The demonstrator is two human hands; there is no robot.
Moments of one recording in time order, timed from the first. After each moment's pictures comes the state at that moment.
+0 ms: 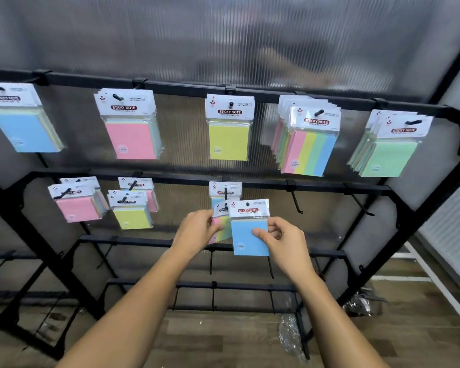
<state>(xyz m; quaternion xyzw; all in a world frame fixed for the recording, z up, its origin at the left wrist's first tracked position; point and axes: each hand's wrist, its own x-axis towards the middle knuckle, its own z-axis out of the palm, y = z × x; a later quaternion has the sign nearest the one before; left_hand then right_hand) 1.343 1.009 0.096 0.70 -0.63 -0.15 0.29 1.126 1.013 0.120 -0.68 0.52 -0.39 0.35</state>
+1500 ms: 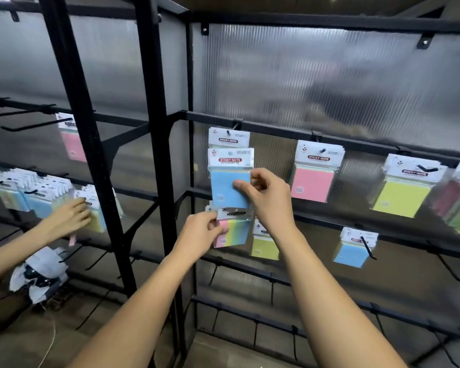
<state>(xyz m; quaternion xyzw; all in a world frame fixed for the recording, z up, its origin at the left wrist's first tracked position) 1.647 1.141 0.157 0.72 -0.52 -0.12 0.43 1.497 1.075 0.249 -0.75 0.31 -0.48 0.33</state>
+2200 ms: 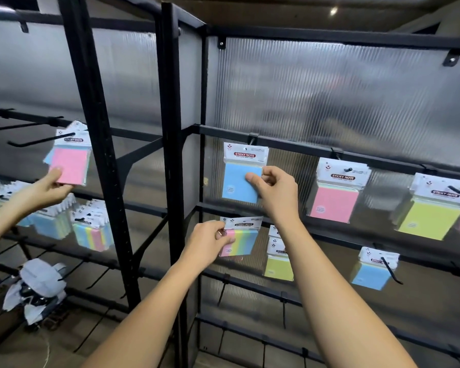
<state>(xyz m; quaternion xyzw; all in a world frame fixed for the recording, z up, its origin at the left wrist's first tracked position) 1.684 1.121 0.157 0.72 -0.54 -0.13 0.42 1.551 1.033 0.264 -0.70 0.35 -0.51 0.34</state>
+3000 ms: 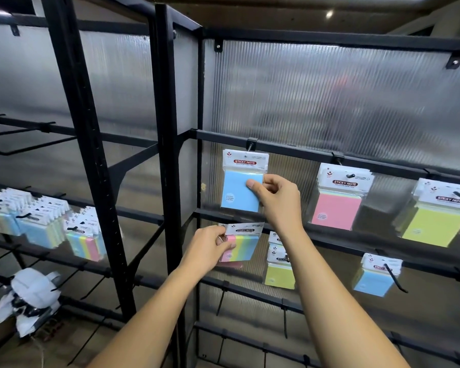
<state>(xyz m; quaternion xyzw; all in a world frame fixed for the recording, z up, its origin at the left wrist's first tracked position) 1.687 1.107 0.156 0.71 -0.55 -0.11 0.41 1.549 1.025 0.260 -0.70 0.36 -0.50 0.36</state>
